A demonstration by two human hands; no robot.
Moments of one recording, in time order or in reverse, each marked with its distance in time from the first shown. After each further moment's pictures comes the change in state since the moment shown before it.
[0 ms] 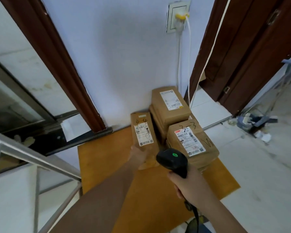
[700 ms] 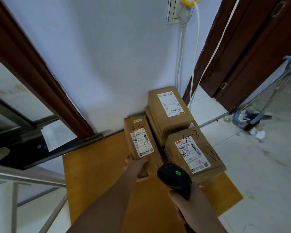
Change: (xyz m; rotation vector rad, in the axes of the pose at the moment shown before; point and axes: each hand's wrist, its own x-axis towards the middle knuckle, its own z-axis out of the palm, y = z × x) left_hand 0.068 -0.014 0.029 -0.389 -0.075 -0.247; right_hand 0.052 0.009 -0.002 0.091 0.030 0.248
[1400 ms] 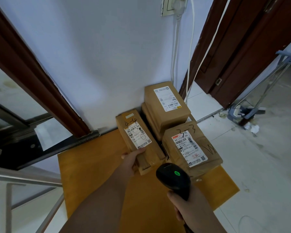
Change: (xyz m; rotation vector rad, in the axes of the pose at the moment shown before) left_hand 0.001 0.006 -0.004 -0.378 -0.209 -0.119; right_hand -0.007 0.019 0.007 -0.013 0.037 0.017
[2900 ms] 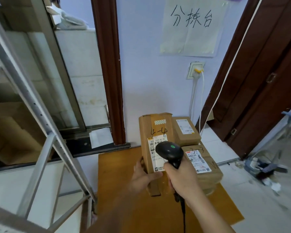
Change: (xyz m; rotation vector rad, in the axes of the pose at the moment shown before) left_hand -0.214 -0.054 -0.081 0.442 -0.067 0.715; right_hand -0.136 -0.067 0.054 -0.200 0.233 -0.627
